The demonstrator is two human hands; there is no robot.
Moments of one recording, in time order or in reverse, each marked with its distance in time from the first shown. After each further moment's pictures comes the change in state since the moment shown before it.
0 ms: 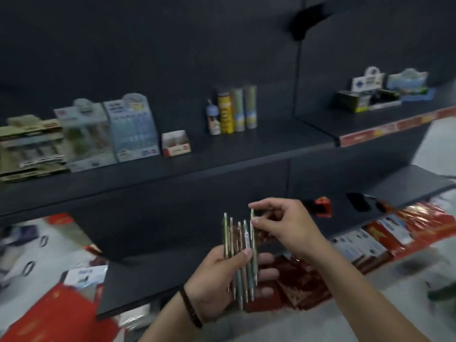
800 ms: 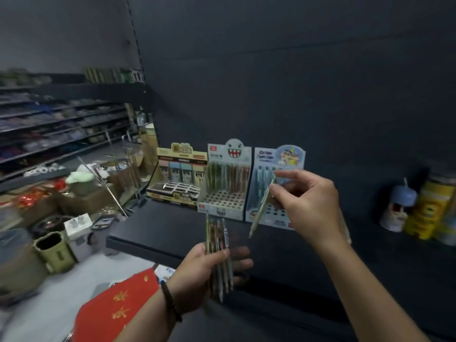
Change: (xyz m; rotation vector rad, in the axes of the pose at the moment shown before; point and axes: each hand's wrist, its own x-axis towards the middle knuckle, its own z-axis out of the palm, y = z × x) left_hand 0.031 0.245 -0.296 -0.159 0.574 0.439; right_hand 0.357 -0.125 0.272 0.074 -0.123 -0.422
